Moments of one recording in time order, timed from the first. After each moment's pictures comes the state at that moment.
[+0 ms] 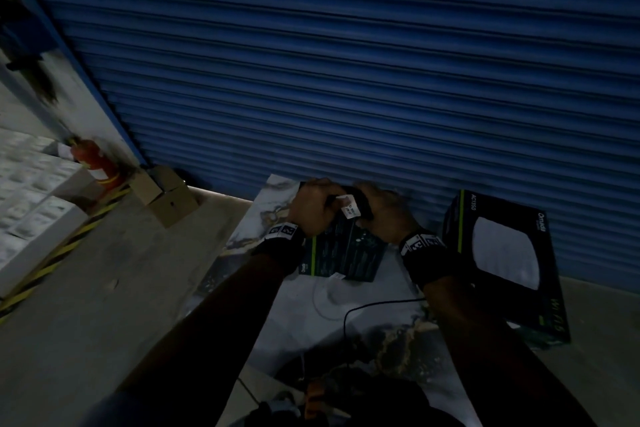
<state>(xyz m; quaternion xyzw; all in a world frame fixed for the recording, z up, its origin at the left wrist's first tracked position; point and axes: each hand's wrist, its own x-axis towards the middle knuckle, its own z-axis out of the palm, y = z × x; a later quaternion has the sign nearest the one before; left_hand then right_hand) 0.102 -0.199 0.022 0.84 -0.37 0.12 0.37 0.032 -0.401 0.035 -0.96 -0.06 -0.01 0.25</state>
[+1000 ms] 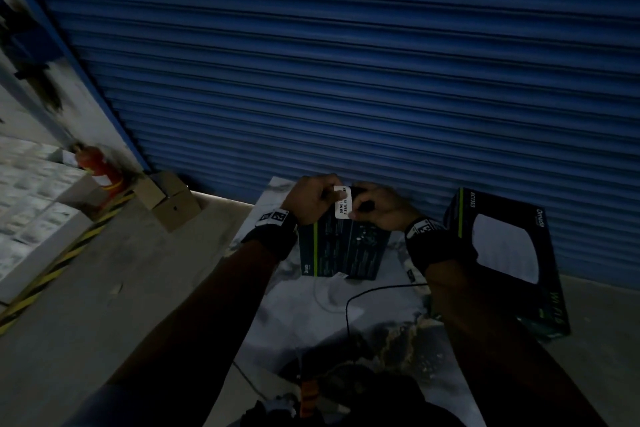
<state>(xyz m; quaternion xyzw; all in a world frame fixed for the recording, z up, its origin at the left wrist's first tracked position) 0.104 -0.183 0.053 0.84 -0.37 -0.04 0.39 0.036 -0.403 0.054 -0.94 -0.09 0.08 0.32</state>
